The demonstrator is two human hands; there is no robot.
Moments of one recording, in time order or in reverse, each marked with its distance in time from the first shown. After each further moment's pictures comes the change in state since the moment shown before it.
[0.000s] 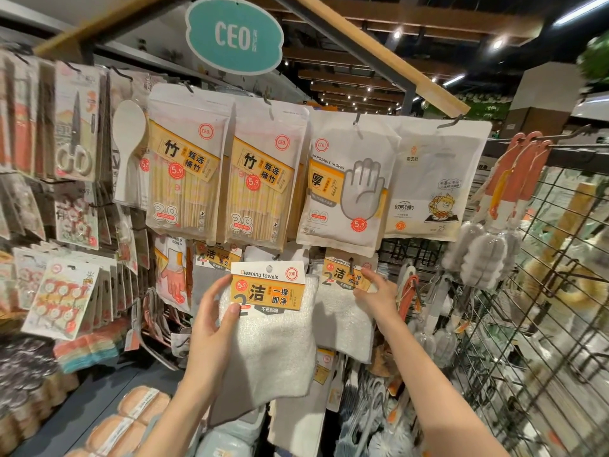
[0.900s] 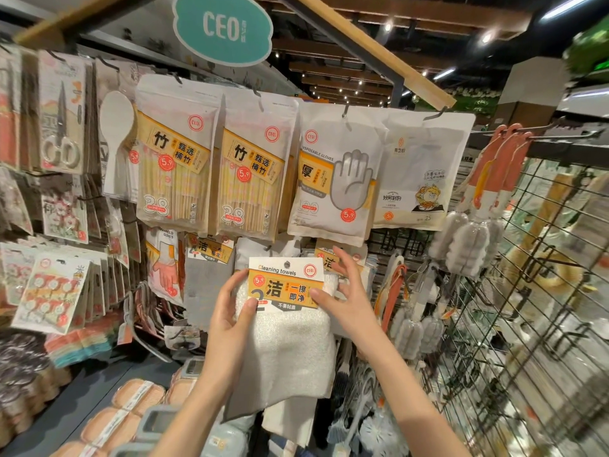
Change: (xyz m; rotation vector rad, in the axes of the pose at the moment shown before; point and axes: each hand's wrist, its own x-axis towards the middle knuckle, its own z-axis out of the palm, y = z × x) left_hand -0.017 0.001 0.028 -0.130 -0.067 0.008; right_hand -0.124 -0.062 0.003 0.159 -0.284 -0.353
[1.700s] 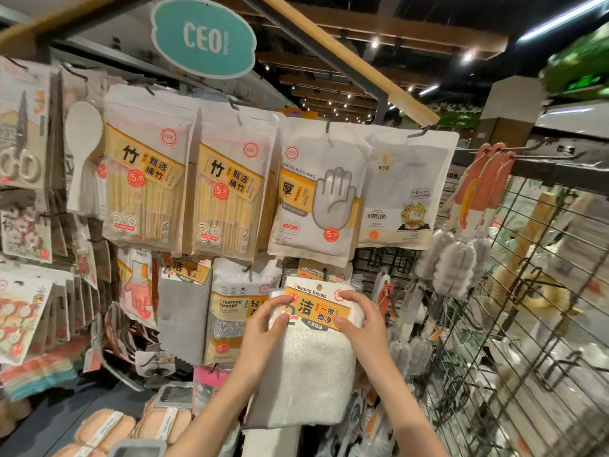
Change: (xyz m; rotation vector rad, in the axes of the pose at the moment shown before) left_hand 0.042 -0.038 0.065 0.193 -0.197 -0.068; right_hand 0.019 0.053 -0.048 -0.108 0.243 0.065
